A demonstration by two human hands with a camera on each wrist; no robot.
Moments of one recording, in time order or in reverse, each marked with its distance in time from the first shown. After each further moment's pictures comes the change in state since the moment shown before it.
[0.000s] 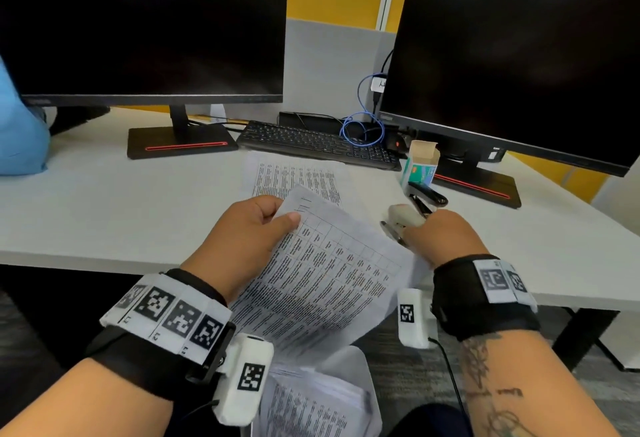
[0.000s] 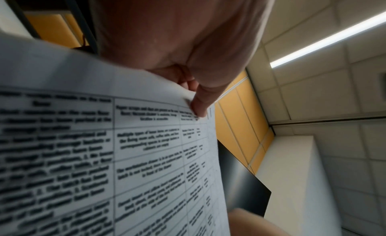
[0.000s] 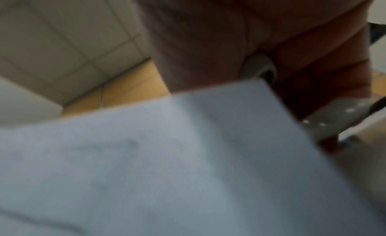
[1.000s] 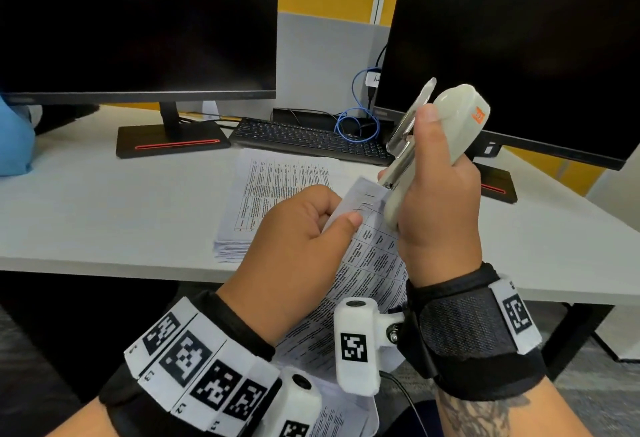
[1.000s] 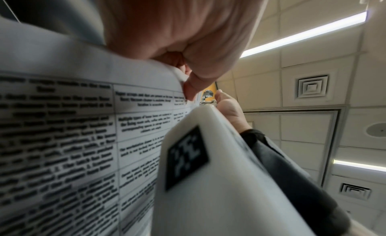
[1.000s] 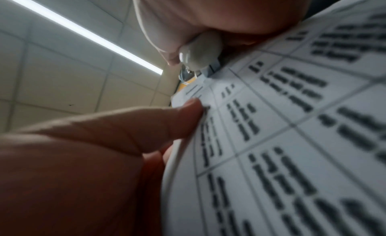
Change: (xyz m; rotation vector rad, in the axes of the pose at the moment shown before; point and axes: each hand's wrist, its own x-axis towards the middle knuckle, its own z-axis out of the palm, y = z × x) left_hand -0.037 0.040 0.051 0.088 -0.023 0.291; right_hand -0.089 -0.064 -0.041 1.417 0.297 -0.423
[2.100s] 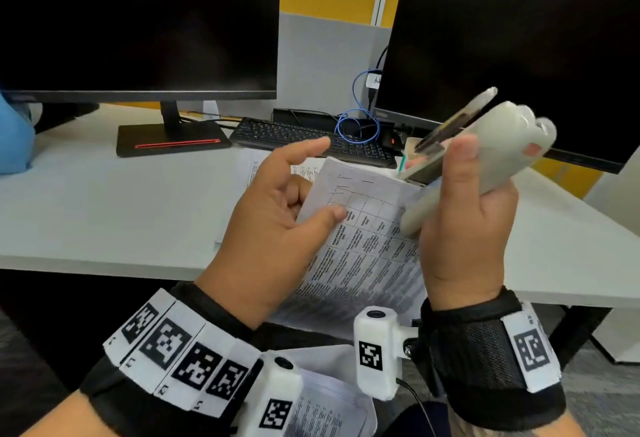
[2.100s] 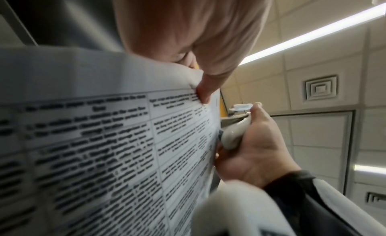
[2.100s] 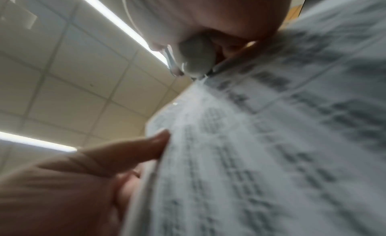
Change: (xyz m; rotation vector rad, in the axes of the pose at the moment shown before) left_hand 0.007 -0.007 -0.015 -0.219 0.083 0.199; right_hand -0.017 -0.005 -0.024 -0.042 -0.006 -0.339
